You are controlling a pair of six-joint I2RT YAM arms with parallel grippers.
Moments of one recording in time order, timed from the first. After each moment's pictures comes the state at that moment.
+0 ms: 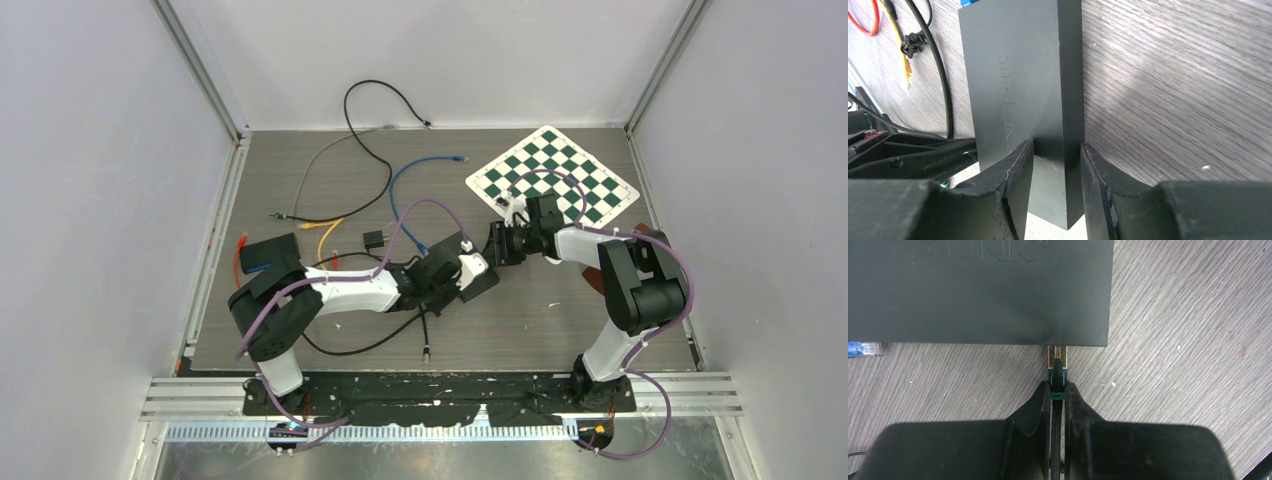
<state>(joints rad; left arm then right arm) -1.01 1.73 0.94 -0.10 -0.03 0.03 0.24 1.70 0.82 -0.08 -0.66 0.14</state>
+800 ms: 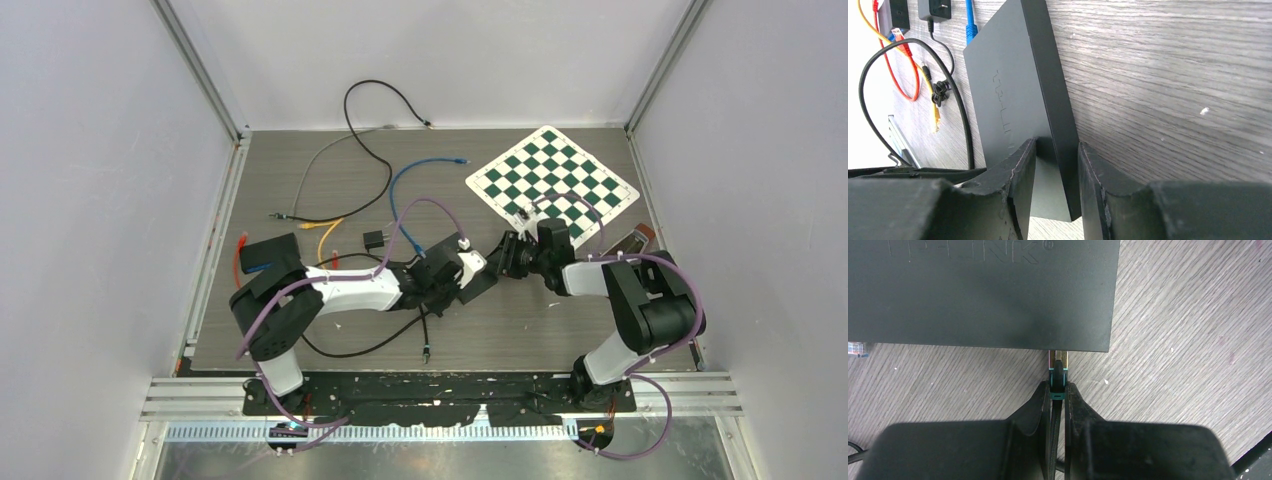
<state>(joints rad) -1.01 1.74 0.96 -0.14 -0.04 -0.07 0.24 1.59 0.51 0.40 -0.57 0.51</state>
